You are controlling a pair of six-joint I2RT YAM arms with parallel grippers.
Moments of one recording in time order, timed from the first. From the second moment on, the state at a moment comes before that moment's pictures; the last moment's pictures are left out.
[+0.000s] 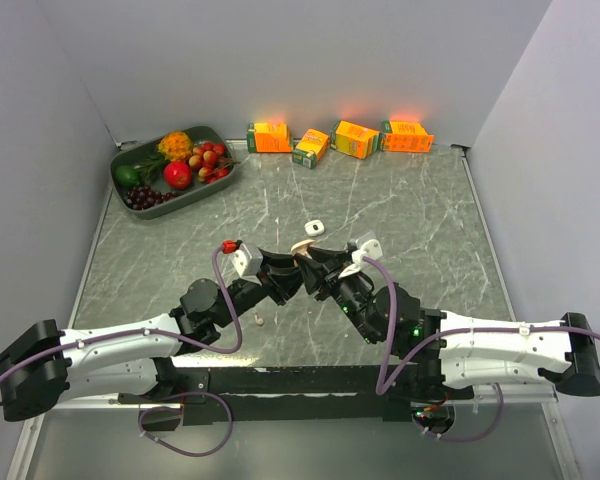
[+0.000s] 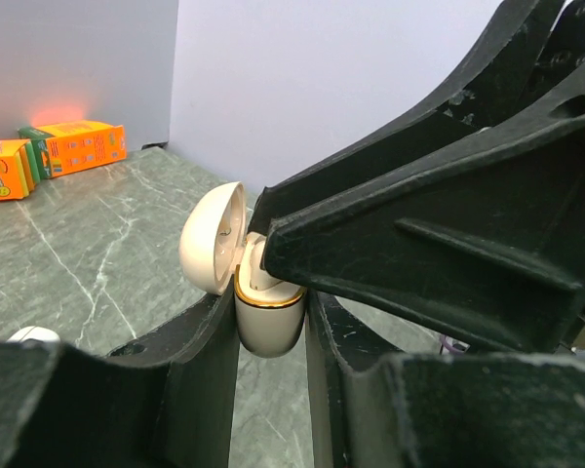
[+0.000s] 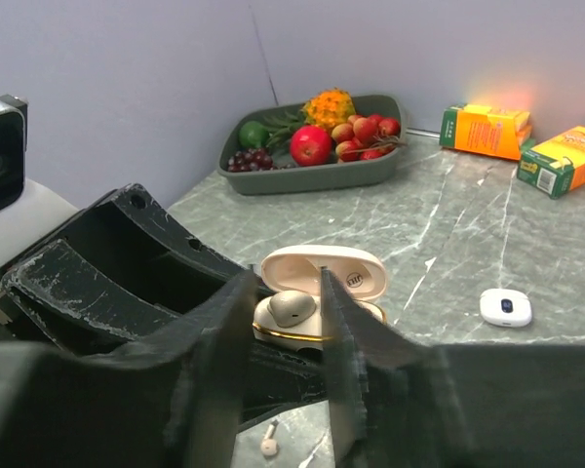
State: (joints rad) left arm -1.09 1.03 0.44 0.92 -0.08 -0.23; right arm 1.36 0.91 0.69 0.41 0.74 0.11
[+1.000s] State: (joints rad) left arm -1.09 0.55 0.32 0.64 -0.27 -0.17; right arm 1.29 0.89 0.82 -0.26 0.62 0.37
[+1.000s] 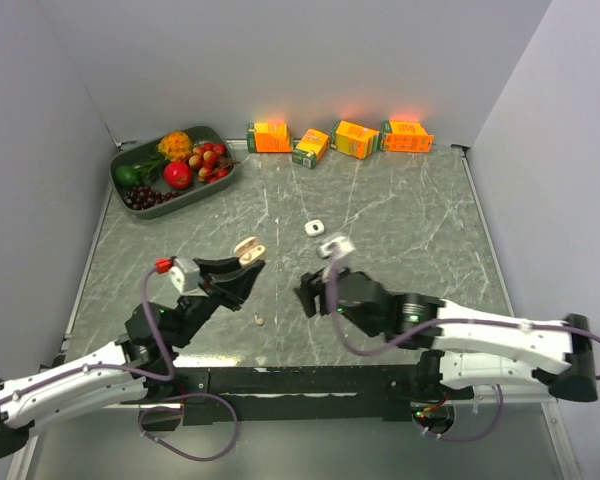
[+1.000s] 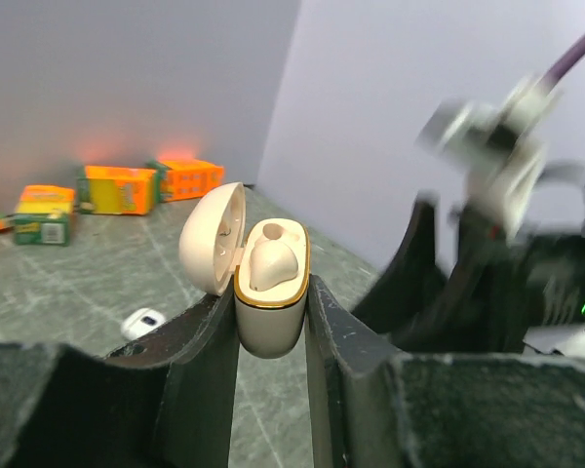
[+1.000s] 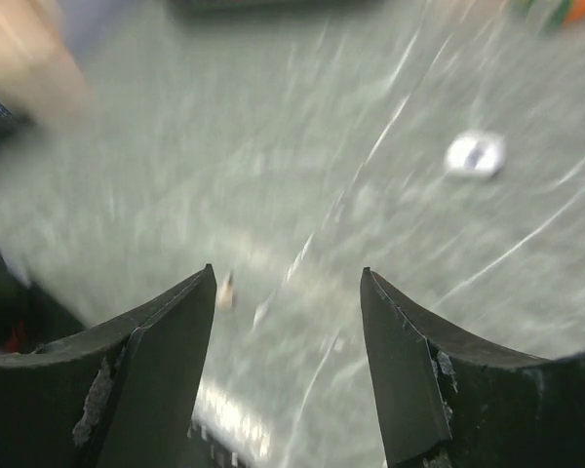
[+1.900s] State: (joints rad) left arm -1.09 0.25 0.30 0.31 -0.49 -0.17; right arm 1.19 1.71 0.99 -0.13 0.11 0.67
